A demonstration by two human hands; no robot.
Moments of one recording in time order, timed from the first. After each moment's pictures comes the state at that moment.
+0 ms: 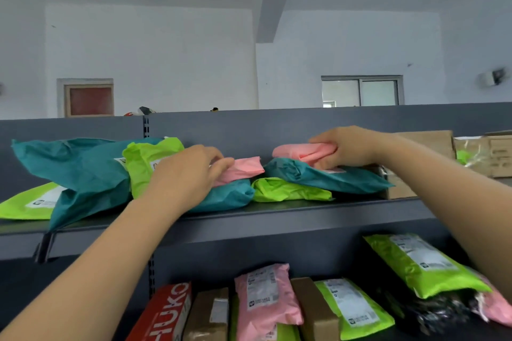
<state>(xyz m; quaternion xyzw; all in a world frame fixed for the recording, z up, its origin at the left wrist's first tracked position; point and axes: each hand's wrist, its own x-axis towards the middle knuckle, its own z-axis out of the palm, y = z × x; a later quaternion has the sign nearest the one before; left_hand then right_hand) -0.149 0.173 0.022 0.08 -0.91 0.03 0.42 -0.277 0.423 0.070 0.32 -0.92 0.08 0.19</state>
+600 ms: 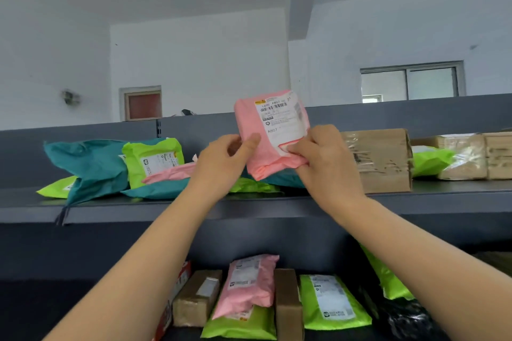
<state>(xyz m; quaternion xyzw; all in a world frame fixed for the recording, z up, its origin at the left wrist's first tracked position) -0.163 0.331 0.014 0.06 -0.82 -0.29 0.49 -0.275 0.472 -0.004 0.46 -0.58 0.33 0.60</state>
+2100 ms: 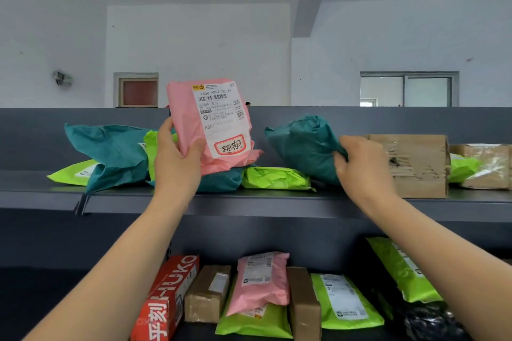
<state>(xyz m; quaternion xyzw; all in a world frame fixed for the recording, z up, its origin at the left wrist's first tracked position) -0.127 0.230 -0.003 0.07 -0.62 -0.48 0.62 -0.269 0.456 0.005 0.33 -0.75 0.33 0.48</state>
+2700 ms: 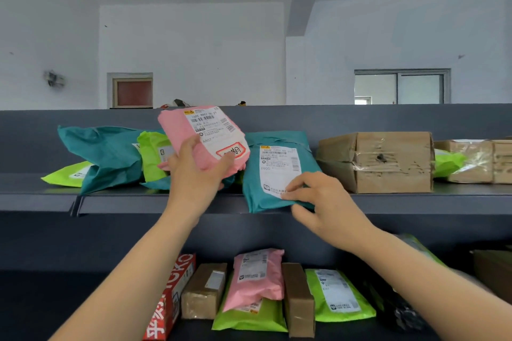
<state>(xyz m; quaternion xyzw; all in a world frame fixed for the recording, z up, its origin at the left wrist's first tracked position) -0.137 0.255 -0.020 0.09 -0.69 -0.46 0.55 -0.251 0.449 -0.046 0.54 -0.72 0.23 0.36</state>
